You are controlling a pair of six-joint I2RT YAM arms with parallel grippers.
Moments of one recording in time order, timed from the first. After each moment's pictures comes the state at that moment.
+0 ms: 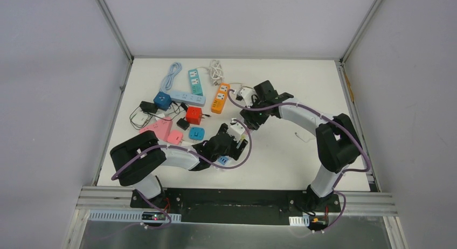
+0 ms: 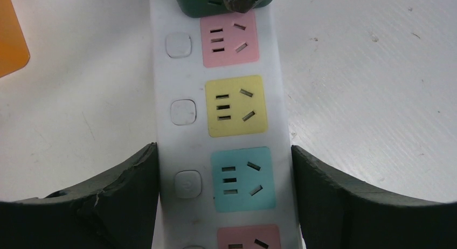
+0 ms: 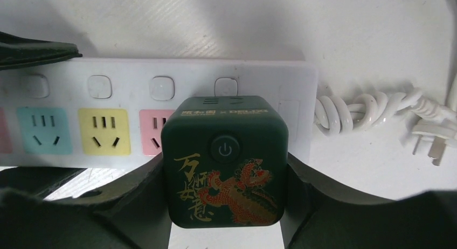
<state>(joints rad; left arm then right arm) -1.03 1.60 0.55 0.61 -0.25 -0.12 0.61 1.74 1.20 -0.51 -0.18 -0.39</state>
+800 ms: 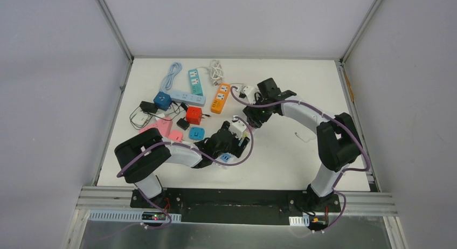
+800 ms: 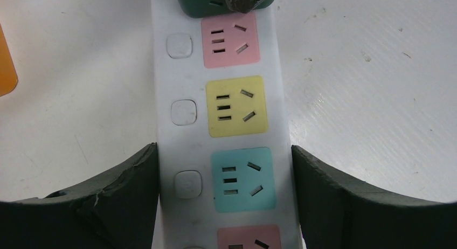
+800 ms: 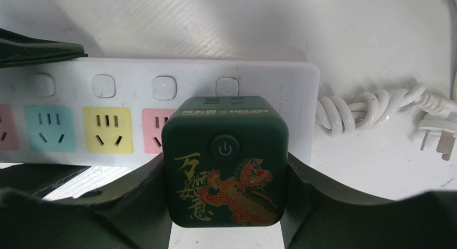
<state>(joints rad) -1.00 1.65 0.58 0.65 -0.20 -0.12 0.53 1.76 1.23 -0.55 -0.28 -0.40</state>
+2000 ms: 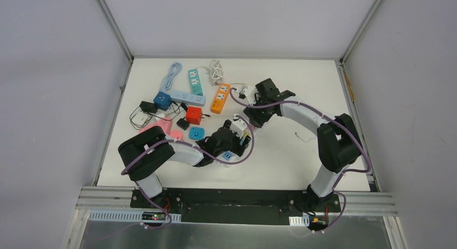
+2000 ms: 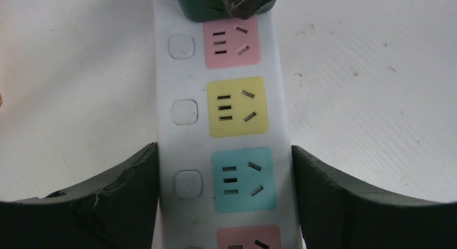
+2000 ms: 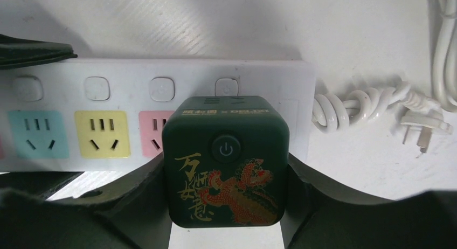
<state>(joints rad) -0.98 1.68 0.60 0.68 -0.16 -0.13 0.59 1.74 1.24 -0.57 -0.10 -0.40</state>
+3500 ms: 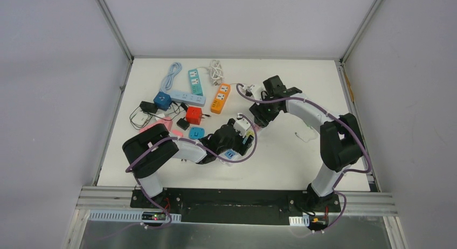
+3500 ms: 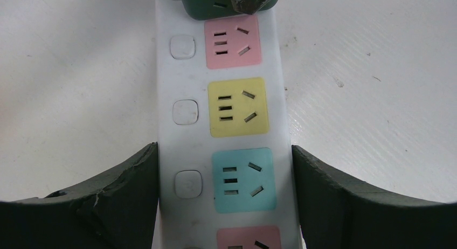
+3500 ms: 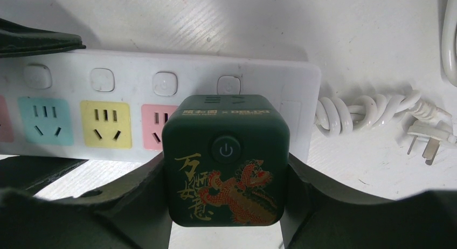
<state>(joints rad) -0.97 1.73 0.65 0.65 -0.14 -0.14 0.49 1.74 1.25 -0.65 -0.21 -0.42</state>
